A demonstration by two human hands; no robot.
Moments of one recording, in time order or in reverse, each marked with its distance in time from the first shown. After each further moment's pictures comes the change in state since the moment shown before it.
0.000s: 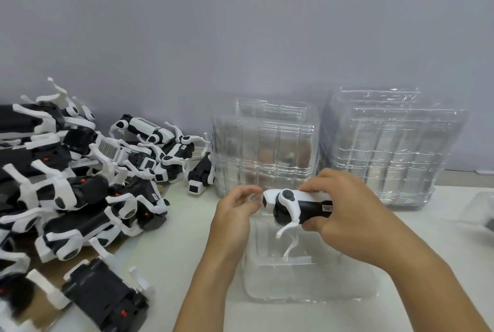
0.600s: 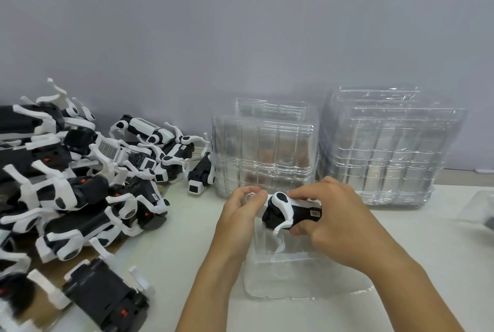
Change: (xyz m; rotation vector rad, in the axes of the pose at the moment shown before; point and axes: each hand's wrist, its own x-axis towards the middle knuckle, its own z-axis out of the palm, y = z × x) left_hand -0.003 0.001 0.008 -0.042 -0.039 -0.049; right_hand 0.000 0.000 0.021 0.044 0.069 -0.051
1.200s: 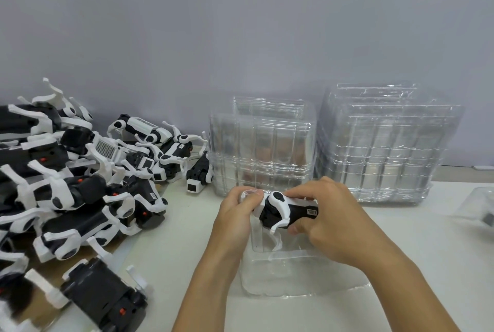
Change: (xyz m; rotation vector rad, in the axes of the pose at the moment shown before) left_hand 0.009 -0.008 -0.004 -0.021 0.018 0.009; right_hand 0.000 0.001 0.003 0.080 -0.034 0.010
